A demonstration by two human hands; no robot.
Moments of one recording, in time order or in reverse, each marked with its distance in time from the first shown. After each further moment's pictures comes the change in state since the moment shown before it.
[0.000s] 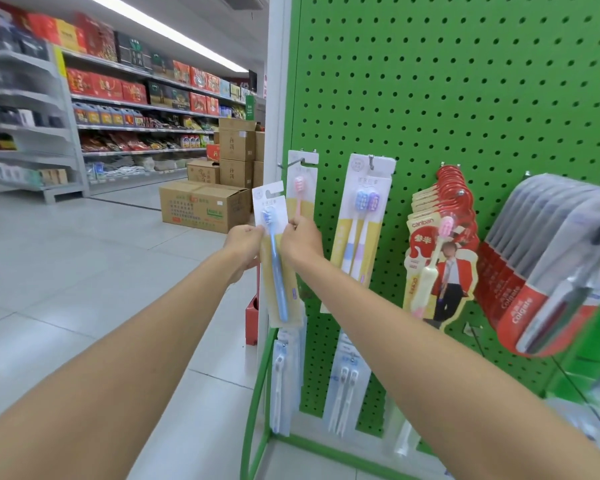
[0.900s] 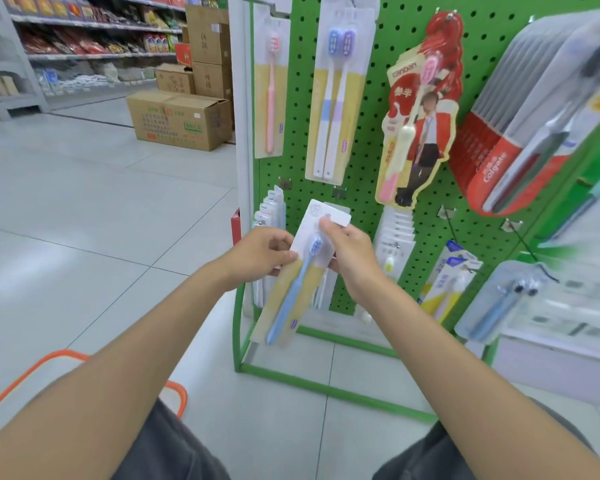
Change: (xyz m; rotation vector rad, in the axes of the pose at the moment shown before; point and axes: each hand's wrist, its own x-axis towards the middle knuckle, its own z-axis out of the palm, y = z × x) left_hand -0.154 -0.117 0.037 0.304 -0.532 0.079; right_hand -0.156 0.148 -0.071 0.424 -0.069 0.370
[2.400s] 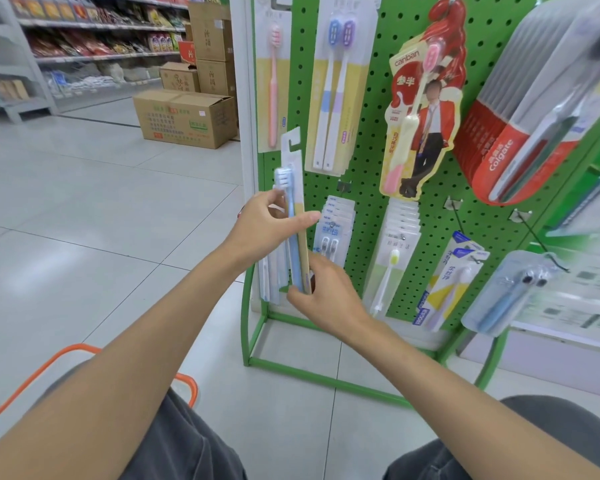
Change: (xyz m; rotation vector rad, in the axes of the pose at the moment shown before) left_hand -0.011 0.026 -0.003 -0.080 0.274 0.144; right_hand -0.048 0.042 0.010 -0.707 -0.236 -0.482
